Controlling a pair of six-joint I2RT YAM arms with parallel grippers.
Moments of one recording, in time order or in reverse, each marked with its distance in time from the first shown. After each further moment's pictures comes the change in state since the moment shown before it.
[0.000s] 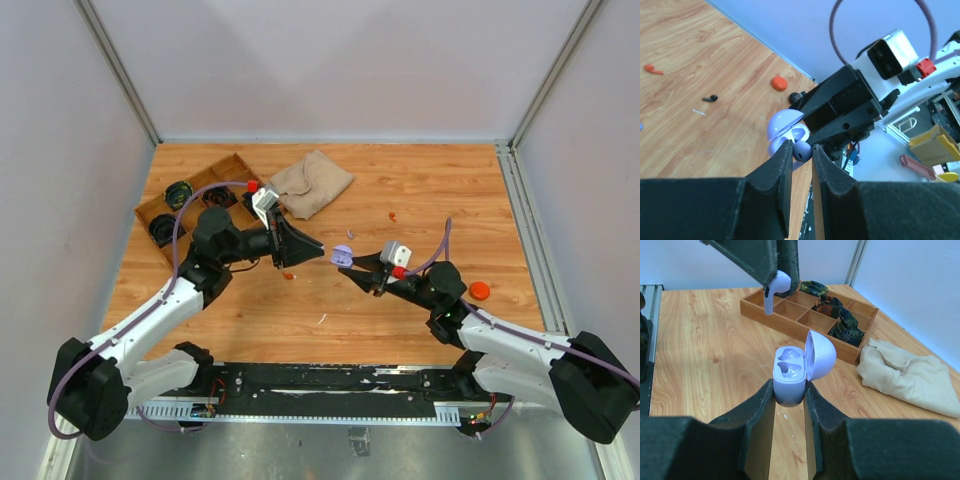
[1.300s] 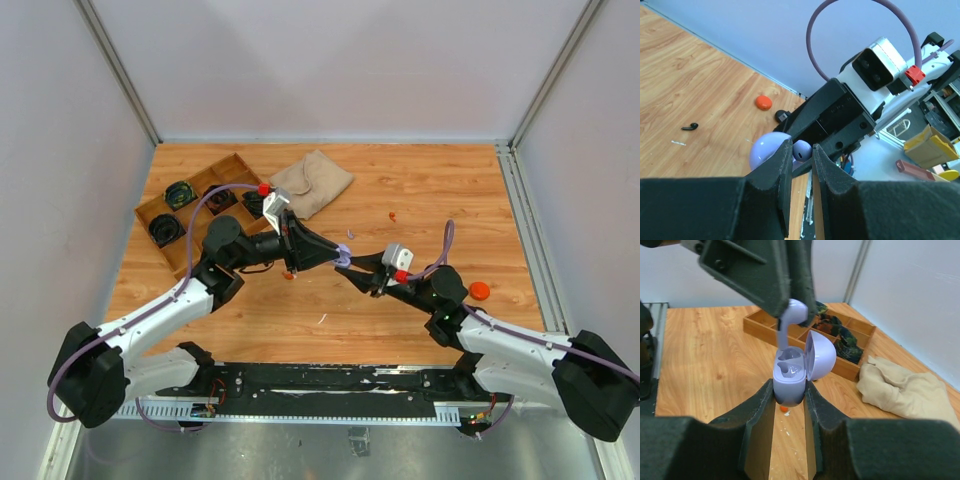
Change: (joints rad) left arm -0.131 0.057 -0.022 0.234 -0.072 -0.038; right arm 0.041 -0.006 0.000 0.080 0.044 0.018
